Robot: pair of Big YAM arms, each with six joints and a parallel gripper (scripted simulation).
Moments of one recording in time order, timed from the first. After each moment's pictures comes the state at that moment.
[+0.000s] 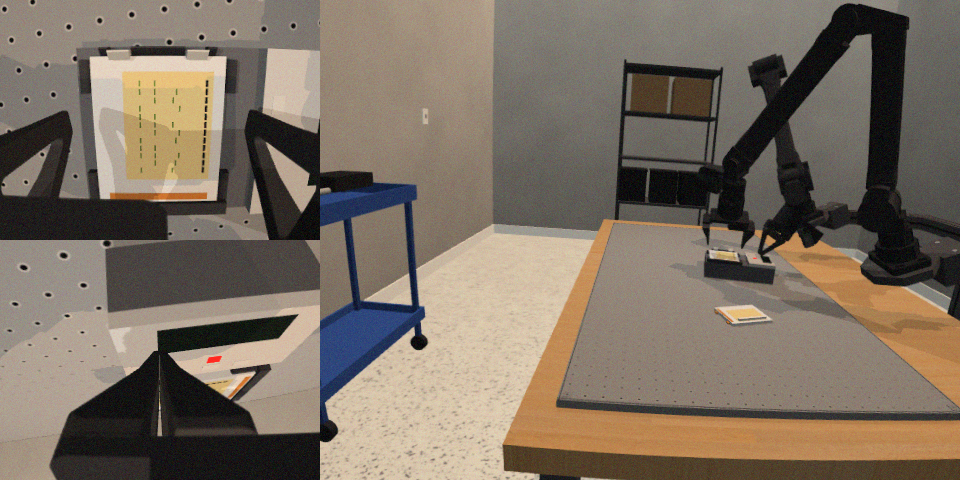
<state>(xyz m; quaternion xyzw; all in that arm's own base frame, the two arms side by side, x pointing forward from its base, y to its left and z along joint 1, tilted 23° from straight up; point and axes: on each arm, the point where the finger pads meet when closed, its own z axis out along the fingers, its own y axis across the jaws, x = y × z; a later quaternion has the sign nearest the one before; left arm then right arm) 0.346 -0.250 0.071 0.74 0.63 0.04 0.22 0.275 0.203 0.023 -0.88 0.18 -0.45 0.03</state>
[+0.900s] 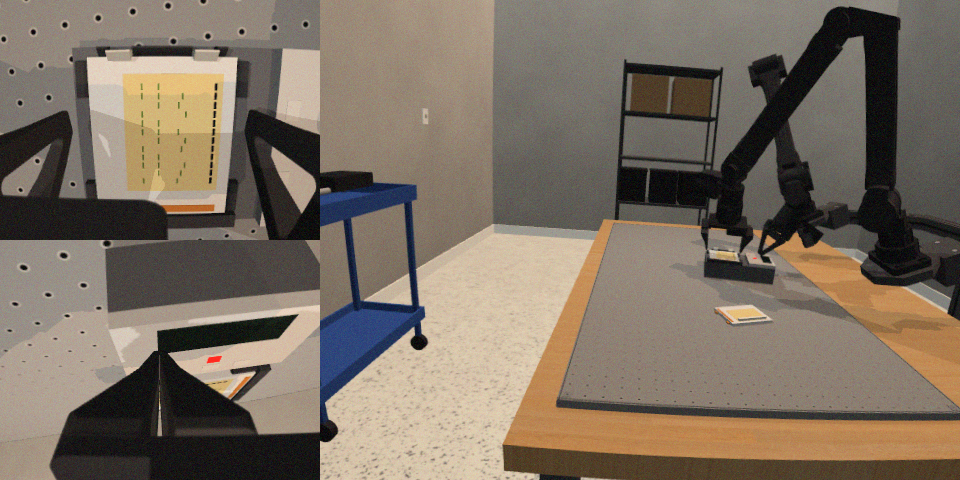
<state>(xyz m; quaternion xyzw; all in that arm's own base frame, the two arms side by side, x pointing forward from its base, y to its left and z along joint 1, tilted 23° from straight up) 0.354 -0.250 0.059 0.74 0.63 0.04 0.22 0.275 0.203 0.023 -0.88 0.18 -0.45 0.03</state>
